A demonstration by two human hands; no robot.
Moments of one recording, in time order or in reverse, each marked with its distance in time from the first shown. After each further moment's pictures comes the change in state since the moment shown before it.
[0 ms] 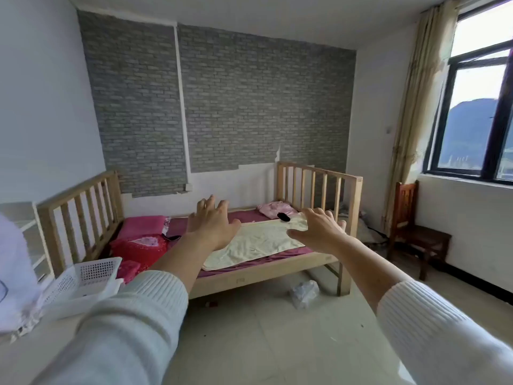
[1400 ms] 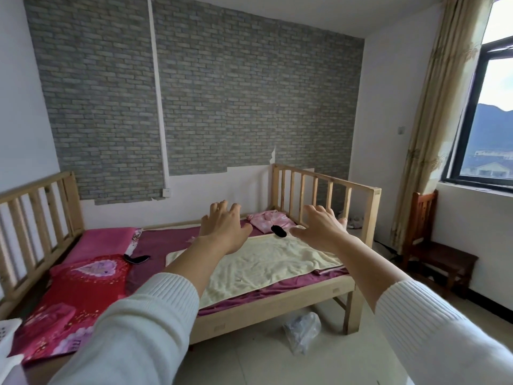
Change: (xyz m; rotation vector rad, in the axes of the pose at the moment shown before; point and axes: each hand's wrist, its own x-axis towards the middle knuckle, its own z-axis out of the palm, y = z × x) left_hand 0.371 0.037 0.183 0.010 -0.027 0.061; right_hand 0.395 0.107 0.103 -0.051 0.060 0.008
